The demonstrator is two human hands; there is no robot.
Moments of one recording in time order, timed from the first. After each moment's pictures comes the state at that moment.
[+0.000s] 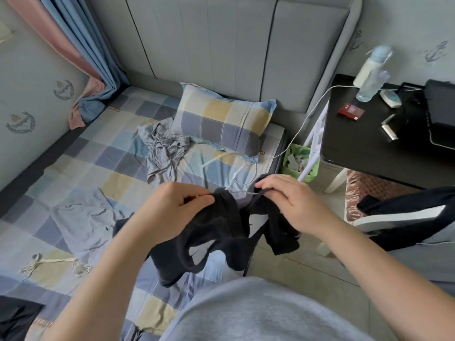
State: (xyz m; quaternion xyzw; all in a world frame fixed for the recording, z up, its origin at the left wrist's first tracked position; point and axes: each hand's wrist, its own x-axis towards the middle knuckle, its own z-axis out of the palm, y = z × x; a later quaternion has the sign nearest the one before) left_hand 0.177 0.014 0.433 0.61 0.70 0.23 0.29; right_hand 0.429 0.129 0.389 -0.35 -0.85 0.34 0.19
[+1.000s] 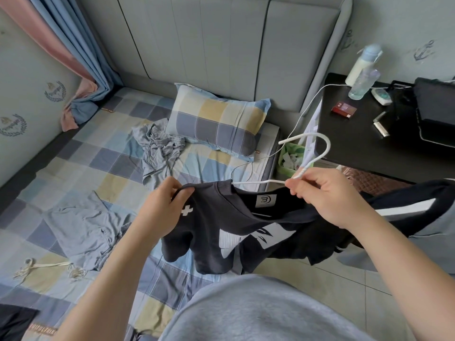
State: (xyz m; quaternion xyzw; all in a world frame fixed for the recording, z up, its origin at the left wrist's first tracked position) left_hand 0.160 0.022 0.378 0.49 0.80 0.25 0.25; right_hand 0.468 0.127 0.426 -0.41 -0.76 0.42 0.27
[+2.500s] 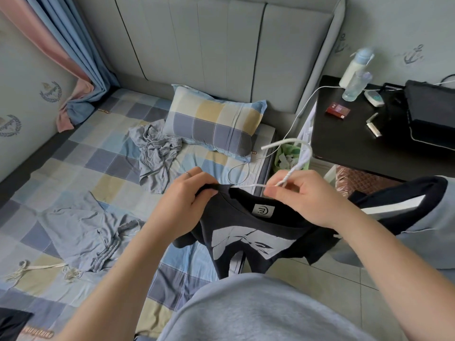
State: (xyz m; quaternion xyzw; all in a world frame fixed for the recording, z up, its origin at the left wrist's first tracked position) left_hand 0.194 0.019 0.412 0.68 0.64 0.31 0.18; right_hand 0.449 0.113 0.432 -0.38 -0.80 0.44 0.16
